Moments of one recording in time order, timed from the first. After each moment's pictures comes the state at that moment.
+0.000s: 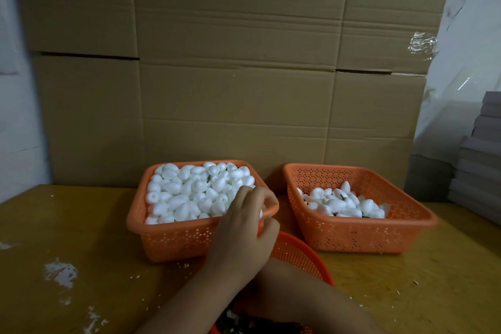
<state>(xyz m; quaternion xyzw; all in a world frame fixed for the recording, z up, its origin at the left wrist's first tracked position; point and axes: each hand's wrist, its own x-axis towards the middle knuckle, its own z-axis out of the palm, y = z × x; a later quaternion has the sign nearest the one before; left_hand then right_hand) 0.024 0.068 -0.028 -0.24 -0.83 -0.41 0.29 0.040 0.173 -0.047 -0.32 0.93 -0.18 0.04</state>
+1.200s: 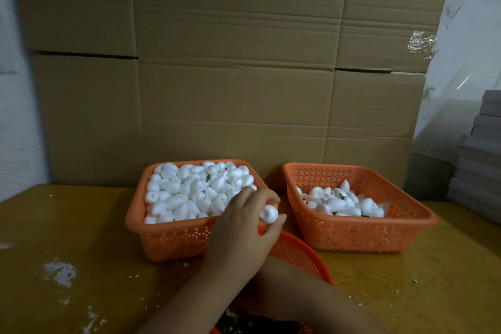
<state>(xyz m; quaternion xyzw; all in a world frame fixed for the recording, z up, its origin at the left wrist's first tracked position) 0.020 0.069 -0.030 -0.23 -0.84 -0.34 0.35 0.039 0.174 -0.050 -0.30 0.94 -0.13 0.03</state>
